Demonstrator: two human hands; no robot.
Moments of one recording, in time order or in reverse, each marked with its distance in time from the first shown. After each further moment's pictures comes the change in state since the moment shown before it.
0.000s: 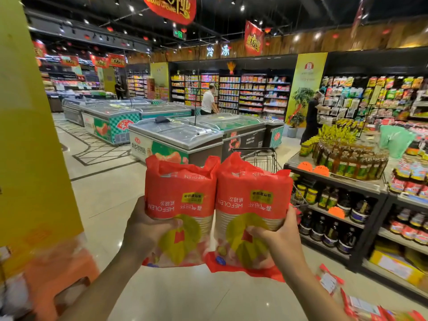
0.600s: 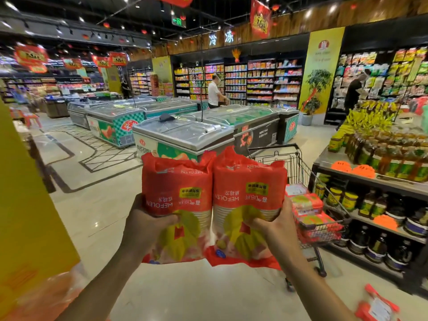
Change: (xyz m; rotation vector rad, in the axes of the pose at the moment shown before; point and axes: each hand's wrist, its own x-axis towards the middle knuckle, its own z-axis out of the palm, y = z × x) left_hand 0.284 -0.040 0.059 0.076 0.034 -0.028; right_hand 0.271 0.064 0.149 0.035 -0.015 -0.027
